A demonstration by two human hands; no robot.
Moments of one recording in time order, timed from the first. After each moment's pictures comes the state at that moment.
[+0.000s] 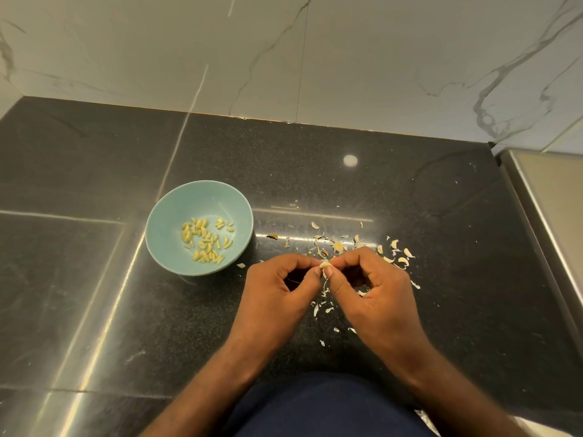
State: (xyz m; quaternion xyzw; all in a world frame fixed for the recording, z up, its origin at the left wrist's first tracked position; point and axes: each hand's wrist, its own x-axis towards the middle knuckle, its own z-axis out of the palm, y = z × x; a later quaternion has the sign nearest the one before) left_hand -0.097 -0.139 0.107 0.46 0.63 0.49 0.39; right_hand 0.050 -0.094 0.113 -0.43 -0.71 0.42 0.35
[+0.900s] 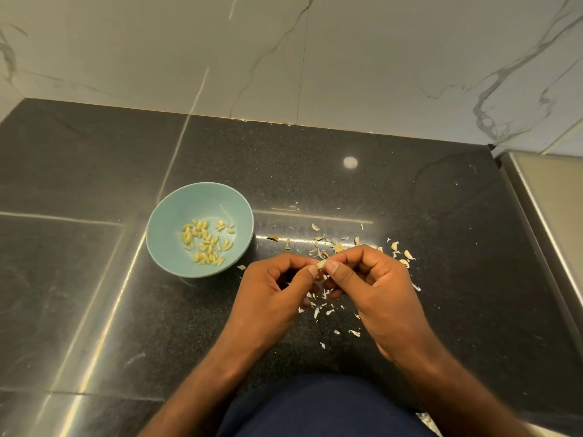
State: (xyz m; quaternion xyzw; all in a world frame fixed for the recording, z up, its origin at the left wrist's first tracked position) left_hand -0.106 -0.140 0.109 0.41 0.60 0.50 0.46; right_hand 0.048 -0.086 0.114 -0.45 -0.58 0.59 0.34
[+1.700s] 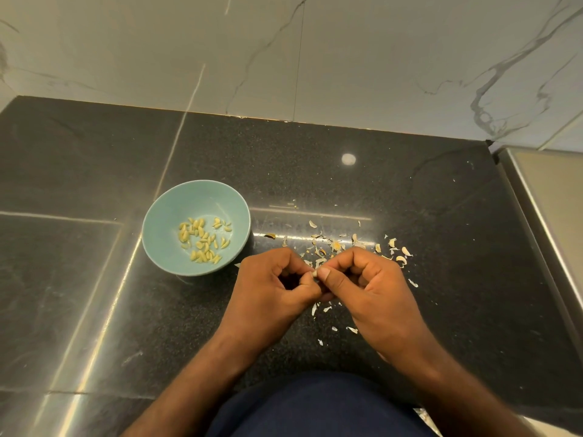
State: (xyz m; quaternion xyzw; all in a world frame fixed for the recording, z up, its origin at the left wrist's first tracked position) left_hand -0.106 -0.138 0.109 0.50 0.63 0.47 0.36; right_hand 0.049 -0.090 0.118 -0.45 -0.61 0.58 0.31
